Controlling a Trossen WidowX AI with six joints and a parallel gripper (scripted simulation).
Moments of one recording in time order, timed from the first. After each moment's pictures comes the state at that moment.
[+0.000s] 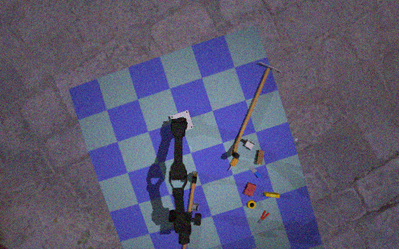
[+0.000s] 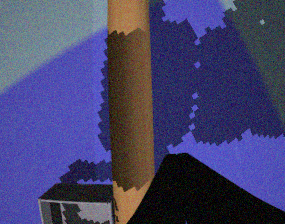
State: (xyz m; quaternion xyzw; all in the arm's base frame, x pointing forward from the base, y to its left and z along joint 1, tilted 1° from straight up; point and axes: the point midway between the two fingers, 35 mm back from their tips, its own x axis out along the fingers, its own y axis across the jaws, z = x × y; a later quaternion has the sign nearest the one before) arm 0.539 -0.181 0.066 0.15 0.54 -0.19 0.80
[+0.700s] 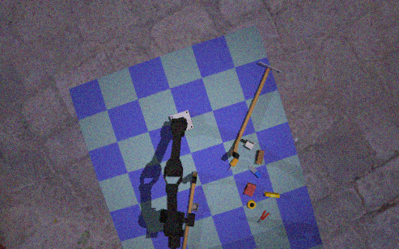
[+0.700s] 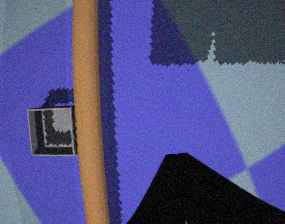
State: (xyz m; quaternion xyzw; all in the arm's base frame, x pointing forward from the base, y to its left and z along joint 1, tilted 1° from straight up) arm 0.481 -0.195 0.138 0.16 0.57 -0.19 0.78
